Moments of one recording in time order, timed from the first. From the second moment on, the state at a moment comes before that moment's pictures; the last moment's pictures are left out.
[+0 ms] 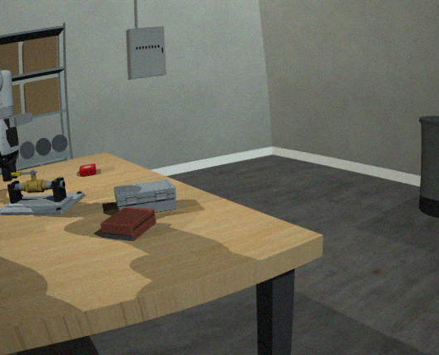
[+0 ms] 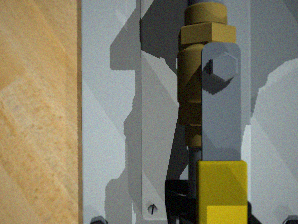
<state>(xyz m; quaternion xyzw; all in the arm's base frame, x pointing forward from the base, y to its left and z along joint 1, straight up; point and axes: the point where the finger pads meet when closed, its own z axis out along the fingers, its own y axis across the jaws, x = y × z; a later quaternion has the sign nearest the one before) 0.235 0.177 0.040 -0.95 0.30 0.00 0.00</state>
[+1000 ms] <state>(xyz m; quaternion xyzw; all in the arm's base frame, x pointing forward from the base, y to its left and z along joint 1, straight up) 0.238 0.183 0.036 -0.93 0.38 0.00 -0.01</state>
